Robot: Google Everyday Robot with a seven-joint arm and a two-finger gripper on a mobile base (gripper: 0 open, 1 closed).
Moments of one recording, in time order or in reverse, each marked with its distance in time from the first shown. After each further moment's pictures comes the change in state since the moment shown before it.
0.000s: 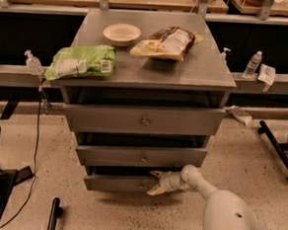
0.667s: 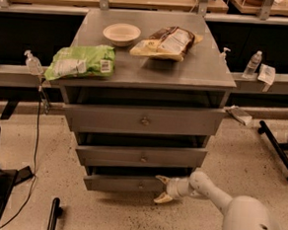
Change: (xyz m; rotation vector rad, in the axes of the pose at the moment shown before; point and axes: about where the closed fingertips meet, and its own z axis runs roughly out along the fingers) arm 0.003 0.031 -0.039 -0.018 -0.005 -0.042
